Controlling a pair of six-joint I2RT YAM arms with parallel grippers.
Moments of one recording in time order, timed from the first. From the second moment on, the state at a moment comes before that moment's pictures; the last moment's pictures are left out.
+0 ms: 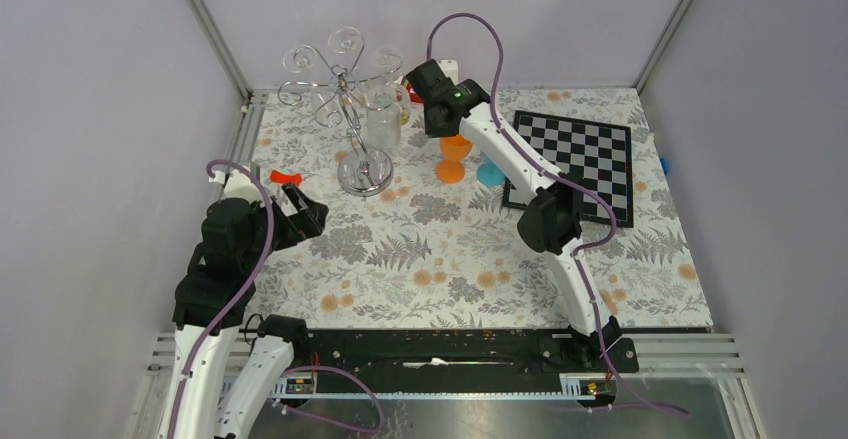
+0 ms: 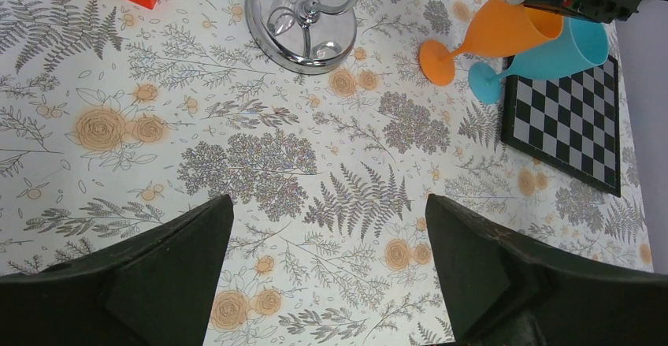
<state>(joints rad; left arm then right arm) -0.15 0.55 0.92 -0.82 0.03 -0.49 0.67 2.33 2.45 -1.07 0.41 0.49</state>
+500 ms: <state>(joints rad) -0.15 0.55 1.02 -0.87 0.03 -0.47 0.67 2.26 2.47 -1.08 0.35 0.53</state>
